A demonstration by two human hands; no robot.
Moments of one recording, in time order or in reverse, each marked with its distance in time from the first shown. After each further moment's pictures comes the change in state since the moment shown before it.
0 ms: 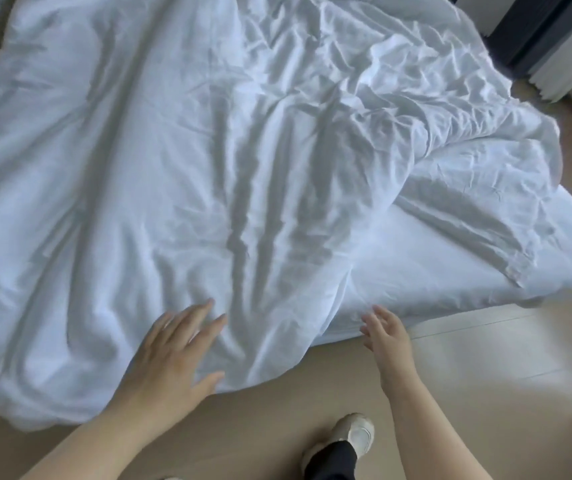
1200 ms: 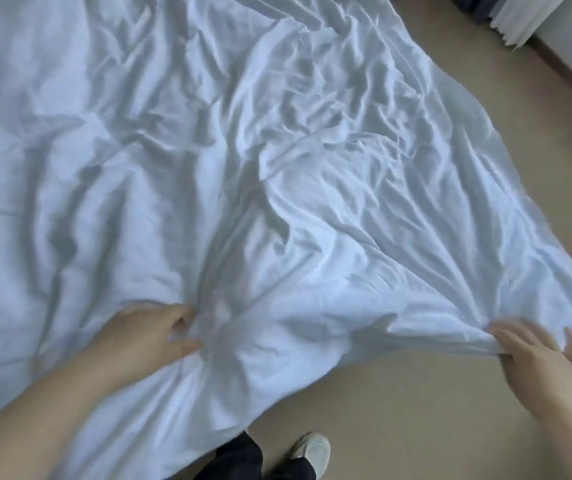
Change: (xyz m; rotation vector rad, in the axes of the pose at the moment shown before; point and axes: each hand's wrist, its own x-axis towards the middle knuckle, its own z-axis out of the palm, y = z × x) left_hand 0.255 0.127 -0.036 -0.118 -0.409 -0.186; right_hand 0.179 -0.052 -0.321 -1.362 0.287 -0.541
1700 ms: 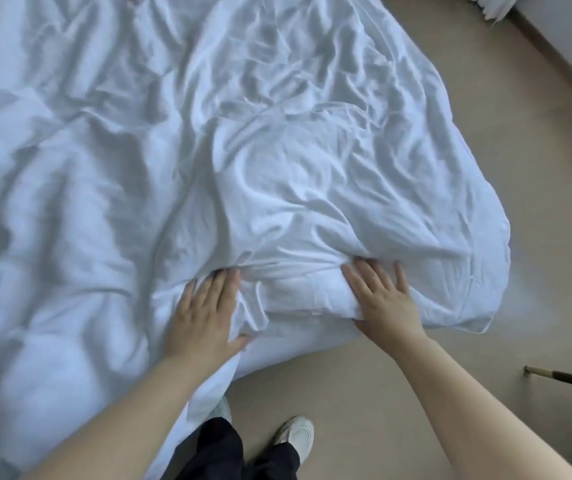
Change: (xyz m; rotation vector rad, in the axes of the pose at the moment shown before) left_hand 0.054 0.066 0.107 0.260 0.386 0.251; right_hand 0.043 -0.091 0.052 -0.023 0.103 -0.422
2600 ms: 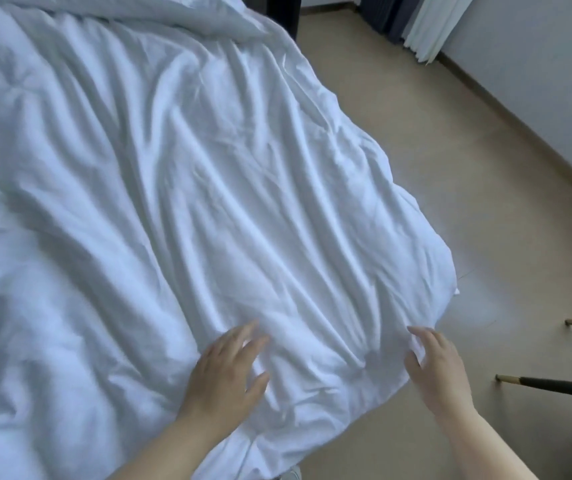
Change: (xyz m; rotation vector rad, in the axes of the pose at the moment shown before) left_hand 0.021 0.067 -0.022 -0.414 -0.003 0.146; right_hand -0.075 0.064 -0.038 0.538 -0.056 0.788
